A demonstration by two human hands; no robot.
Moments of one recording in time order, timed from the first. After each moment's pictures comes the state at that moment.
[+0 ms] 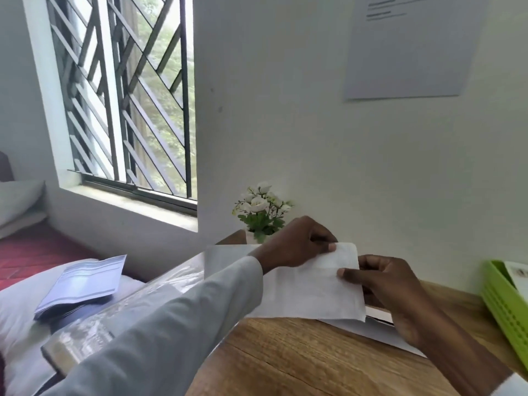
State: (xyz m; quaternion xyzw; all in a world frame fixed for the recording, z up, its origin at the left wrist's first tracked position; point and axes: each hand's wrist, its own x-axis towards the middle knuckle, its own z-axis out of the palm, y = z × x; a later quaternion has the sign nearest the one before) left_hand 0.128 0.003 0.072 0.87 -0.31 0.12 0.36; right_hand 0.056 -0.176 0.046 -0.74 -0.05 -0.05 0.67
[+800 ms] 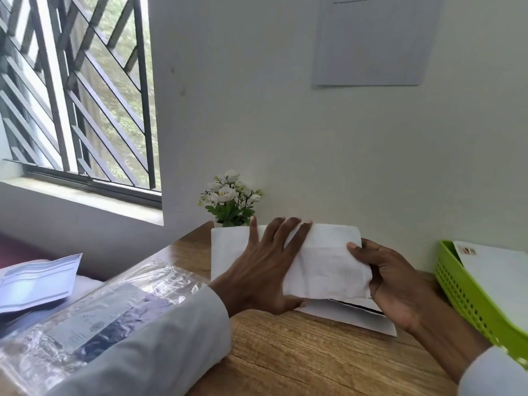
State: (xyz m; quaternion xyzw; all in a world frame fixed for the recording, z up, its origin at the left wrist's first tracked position) left_hand 0.101 0.005 0.018 0.89 -0.35 0.29 0.02; right_hand 0.062 -0.221 0.044 -0.60 0.00 -0.01 0.80
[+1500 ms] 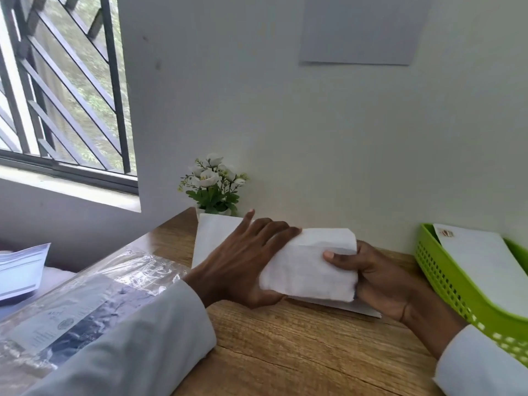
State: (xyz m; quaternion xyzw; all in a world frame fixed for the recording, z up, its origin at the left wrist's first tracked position) left_hand 0.113 0.018 0.008 0.85 -0.43 0.29 0.03; right_hand 0.057 -0.222 0.033 -0.62 -0.09 0.13 0.77
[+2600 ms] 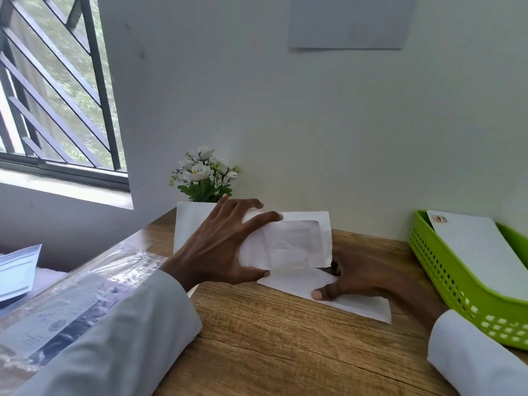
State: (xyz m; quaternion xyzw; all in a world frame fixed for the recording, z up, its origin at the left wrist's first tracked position) left_hand 0.123 0.039 0.013 0.86 -0.38 0.32 0.08; right_hand 0.079 -0.234 0.019 -0.97 -0.08 0.10 0.20
